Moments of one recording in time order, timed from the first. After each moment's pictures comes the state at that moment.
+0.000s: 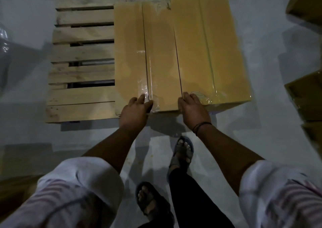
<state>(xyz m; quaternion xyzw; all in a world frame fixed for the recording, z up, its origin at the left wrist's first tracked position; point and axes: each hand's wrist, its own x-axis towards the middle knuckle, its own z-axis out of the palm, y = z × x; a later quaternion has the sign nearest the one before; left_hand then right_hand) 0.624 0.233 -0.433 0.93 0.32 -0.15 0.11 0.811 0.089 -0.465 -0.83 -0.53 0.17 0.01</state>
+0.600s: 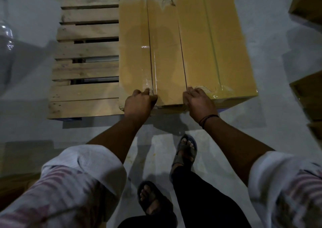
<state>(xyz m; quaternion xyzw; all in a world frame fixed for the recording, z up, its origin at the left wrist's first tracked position) 0.624 0.237 -0.438 0.94 0.31 -0.12 0.06 0.815 0.088 -0.469 -0.82 -0.55 0.13 -0.03</state>
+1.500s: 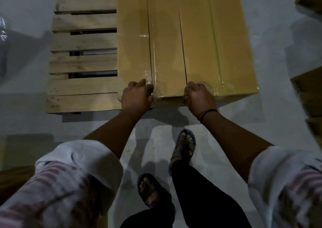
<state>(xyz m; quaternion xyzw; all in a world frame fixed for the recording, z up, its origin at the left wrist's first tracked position) 0.626 0.252 -0.444 0.92 0.36 -0.07 0.13 0.816 0.096 -0.464 -0.84 -0.52 0.12 0.06</state>
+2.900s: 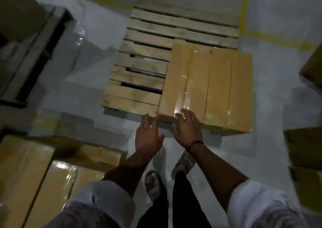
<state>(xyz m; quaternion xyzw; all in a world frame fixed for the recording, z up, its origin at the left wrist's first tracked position) 0.485 0.172 -0.236 0.80 0.54 -0.09 0.23 0.649 0.125 -0.233 -0.80 -0.57 0.17 0.08</state>
